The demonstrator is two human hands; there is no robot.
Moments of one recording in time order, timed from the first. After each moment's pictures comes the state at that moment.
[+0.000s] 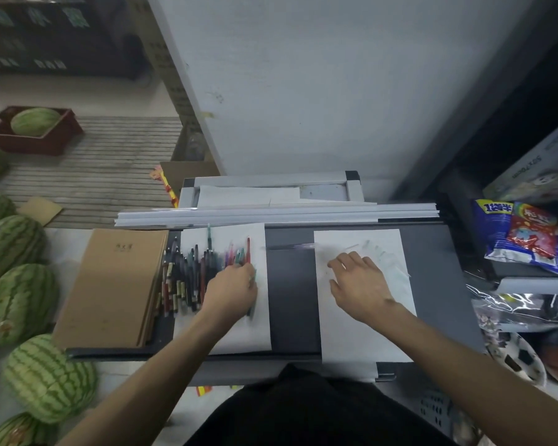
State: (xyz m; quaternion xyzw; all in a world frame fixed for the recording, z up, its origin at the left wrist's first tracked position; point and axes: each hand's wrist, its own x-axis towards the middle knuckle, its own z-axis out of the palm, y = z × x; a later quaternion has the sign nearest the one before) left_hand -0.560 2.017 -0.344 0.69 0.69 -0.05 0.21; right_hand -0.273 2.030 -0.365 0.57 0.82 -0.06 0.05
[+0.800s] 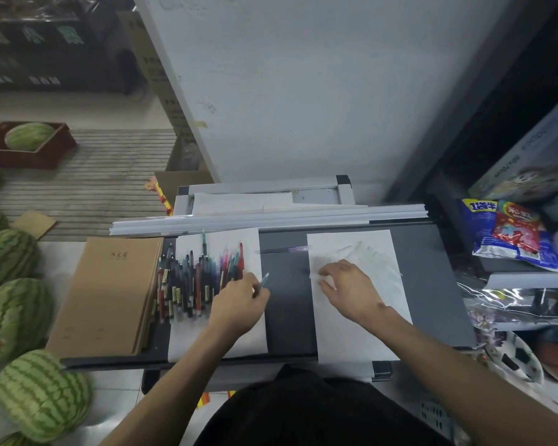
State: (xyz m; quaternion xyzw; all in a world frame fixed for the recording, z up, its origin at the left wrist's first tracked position) left_hand -0.537 1.994 -0.336 0.64 0.71 0.03 0.29; right_hand -0.278 2.022 -0.357 0.61 0.76 -0.23 -0.08
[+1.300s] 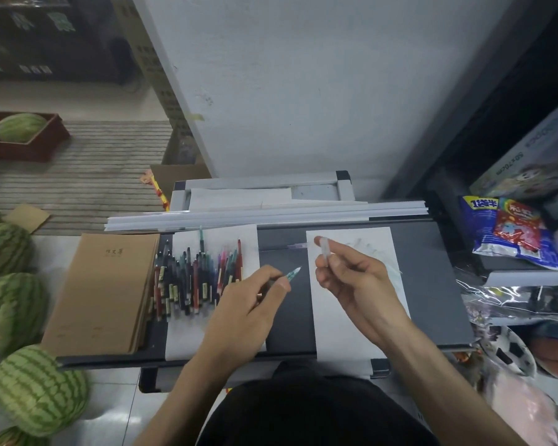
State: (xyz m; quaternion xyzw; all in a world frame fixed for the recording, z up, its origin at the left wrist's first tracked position) left_hand -0.508 1.955 -0.215 0.60 0.59 0.30 0.46; right_hand -0.306 1.989 -0.230 0.46 0.26 -0.71 -0.47
